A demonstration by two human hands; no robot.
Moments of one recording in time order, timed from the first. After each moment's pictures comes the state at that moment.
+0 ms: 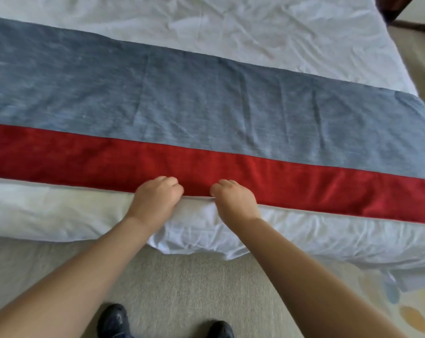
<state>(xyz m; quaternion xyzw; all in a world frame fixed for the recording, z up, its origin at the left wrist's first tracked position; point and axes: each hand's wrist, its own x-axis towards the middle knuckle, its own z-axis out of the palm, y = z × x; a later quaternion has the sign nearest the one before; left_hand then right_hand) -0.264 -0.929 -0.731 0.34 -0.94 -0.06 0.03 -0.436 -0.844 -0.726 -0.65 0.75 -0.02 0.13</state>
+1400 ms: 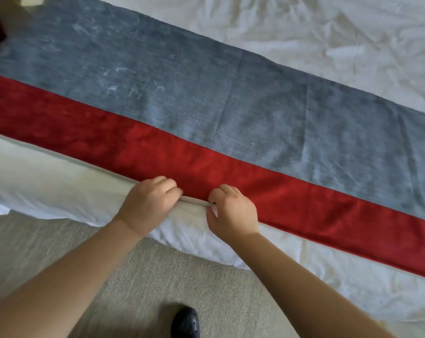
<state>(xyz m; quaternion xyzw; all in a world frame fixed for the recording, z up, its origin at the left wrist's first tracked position) 0.066 -1.102 -0.744 0.32 -0.93 -0.02 0.16 -0.122 -1.034 -0.745 -0.69 0.70 -0.15 0.11</state>
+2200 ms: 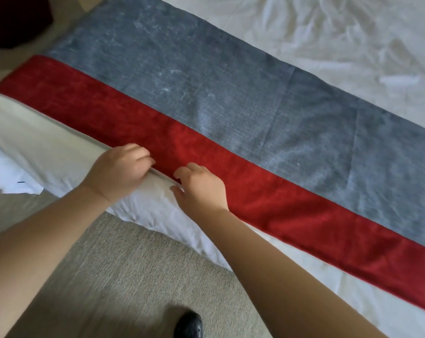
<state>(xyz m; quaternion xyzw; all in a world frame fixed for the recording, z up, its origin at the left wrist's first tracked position) 0.194 -1.172 -0.729 0.39 -0.91 0.02 0.12 0.003 -1.121 -0.724 -0.77 0.61 -0.13 0.17</state>
